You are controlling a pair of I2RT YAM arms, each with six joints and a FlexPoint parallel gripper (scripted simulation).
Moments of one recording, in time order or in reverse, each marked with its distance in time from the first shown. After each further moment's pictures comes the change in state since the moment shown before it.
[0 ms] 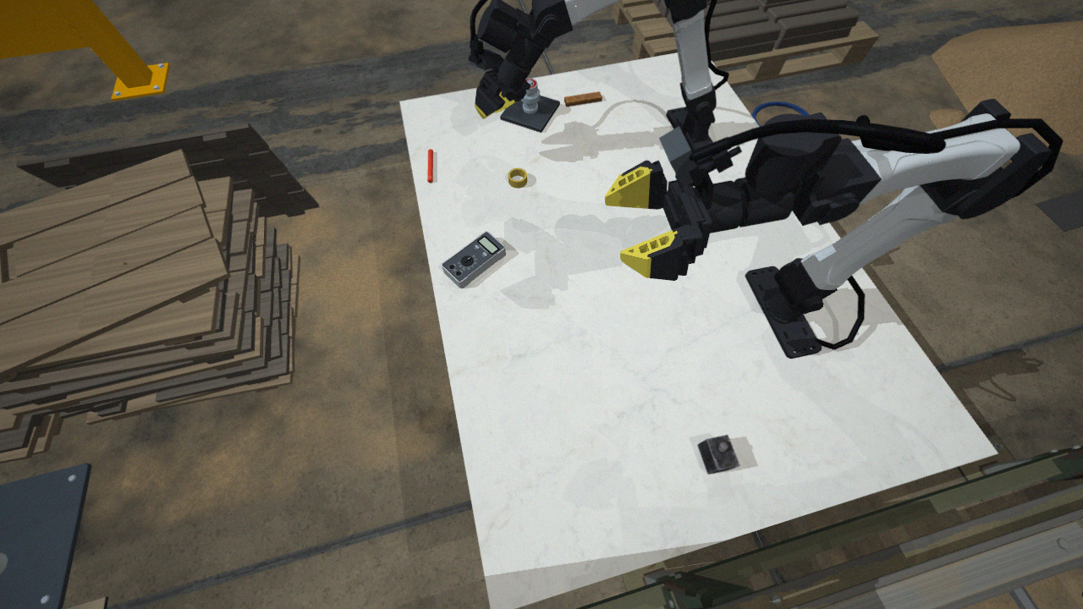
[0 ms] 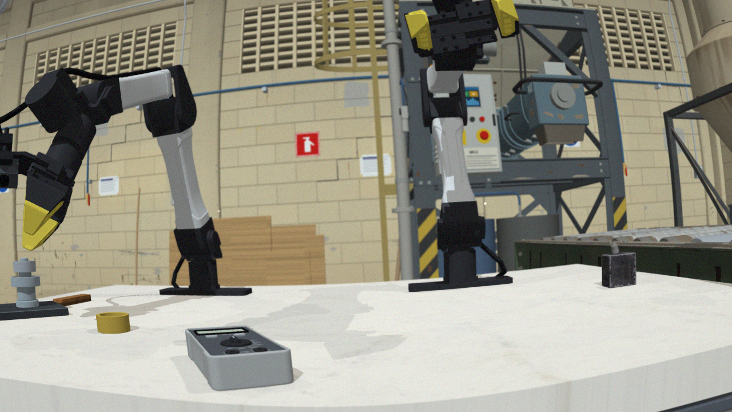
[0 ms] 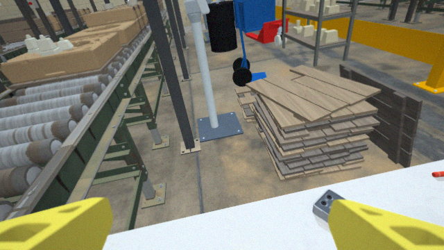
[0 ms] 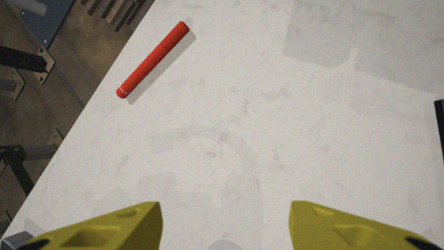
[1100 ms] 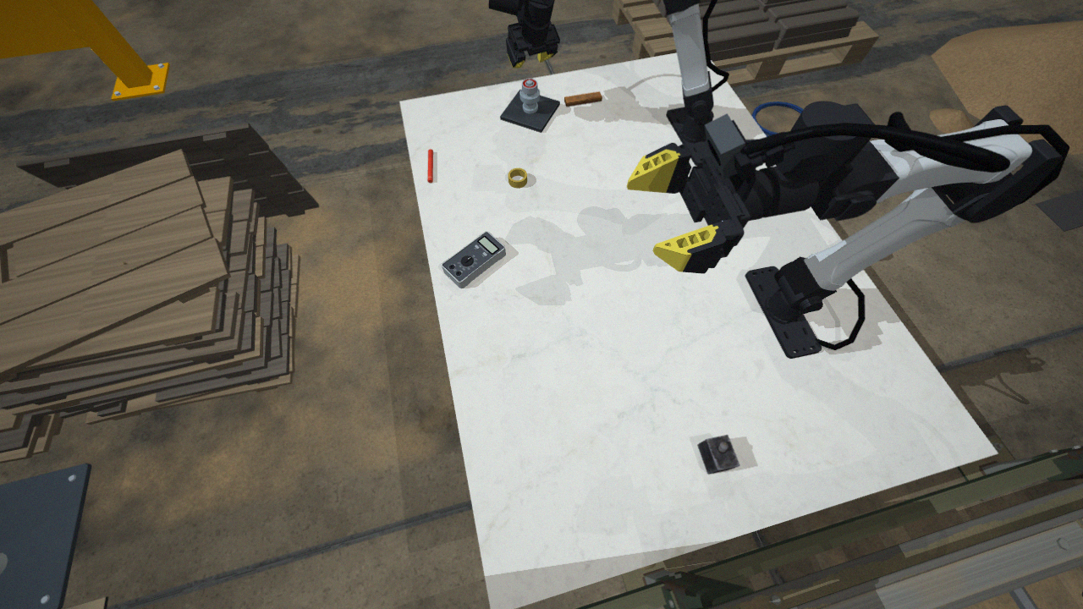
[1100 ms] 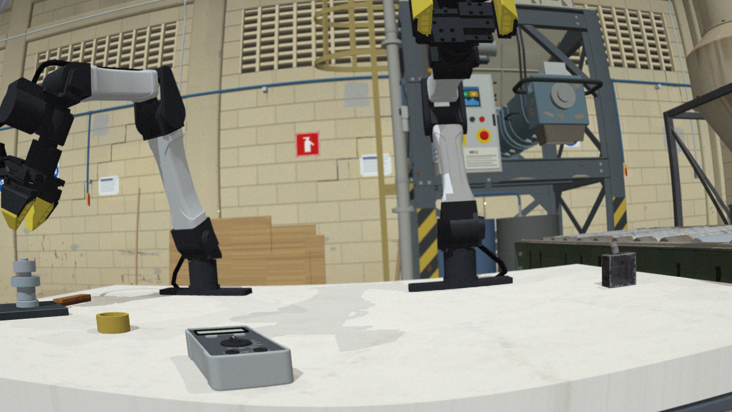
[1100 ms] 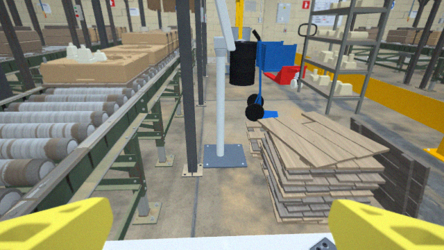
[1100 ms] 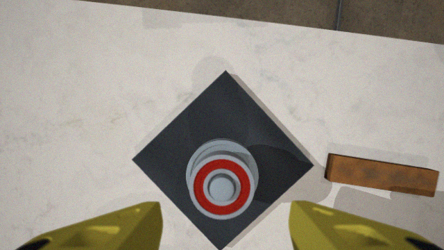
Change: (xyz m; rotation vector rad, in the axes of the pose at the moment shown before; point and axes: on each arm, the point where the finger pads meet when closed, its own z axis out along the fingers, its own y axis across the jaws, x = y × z) left arm -0.023 0.012 -0.030 -0.105 -0.136 -0.149; right arm -0.039 -0.157 -0.074 0.582 -0.055 0.422
